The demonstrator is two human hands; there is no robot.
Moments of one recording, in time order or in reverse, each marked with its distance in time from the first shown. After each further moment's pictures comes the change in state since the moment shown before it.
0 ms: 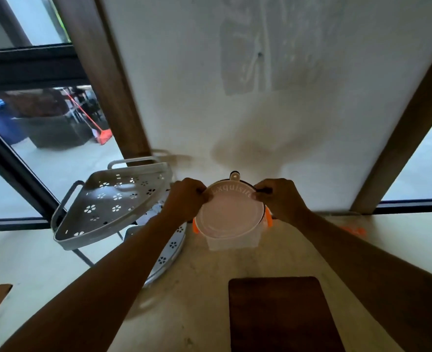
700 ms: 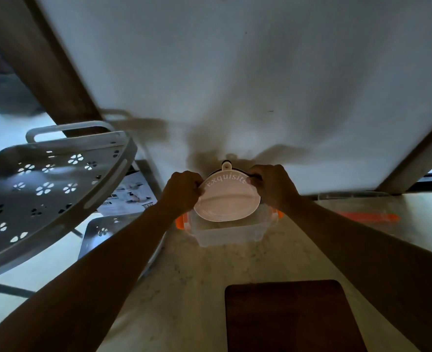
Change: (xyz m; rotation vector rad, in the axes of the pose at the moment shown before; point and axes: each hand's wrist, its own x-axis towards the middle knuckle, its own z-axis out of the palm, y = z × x) left_hand 0.103 -0.091 0.134 0.133 -0.111 0.025; right_hand 0.079 0.119 0.108 -0.209 -0.067 0.011
